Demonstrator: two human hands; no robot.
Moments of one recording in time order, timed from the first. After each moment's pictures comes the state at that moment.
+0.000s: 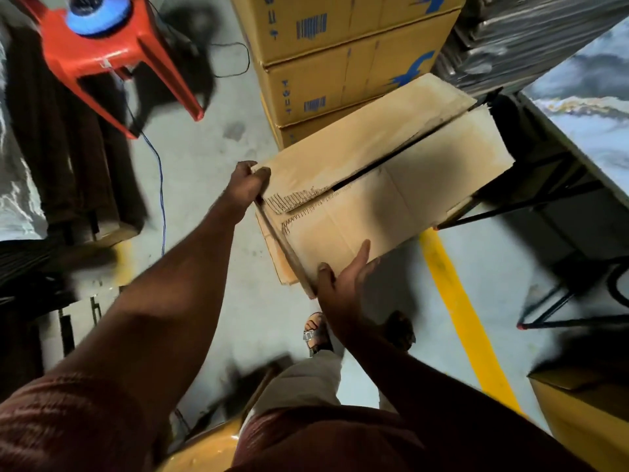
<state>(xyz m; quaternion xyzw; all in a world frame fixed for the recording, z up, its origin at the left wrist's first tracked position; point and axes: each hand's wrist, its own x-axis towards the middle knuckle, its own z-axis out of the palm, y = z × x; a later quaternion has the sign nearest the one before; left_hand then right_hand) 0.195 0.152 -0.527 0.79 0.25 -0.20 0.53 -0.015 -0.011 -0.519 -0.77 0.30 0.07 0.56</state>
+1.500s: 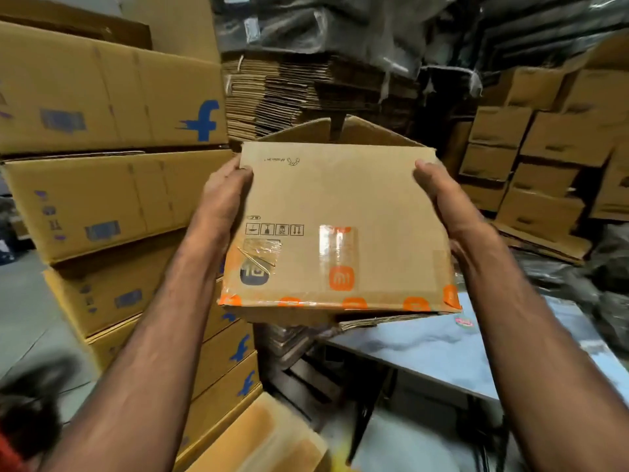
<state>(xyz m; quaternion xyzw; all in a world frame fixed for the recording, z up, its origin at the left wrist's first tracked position) 0.173 -0.123 -0.038 0.60 -0.32 -0.03 0.73 -0.005 -0.380 -0.037 -0.67 0.05 -0.33 0.66</state>
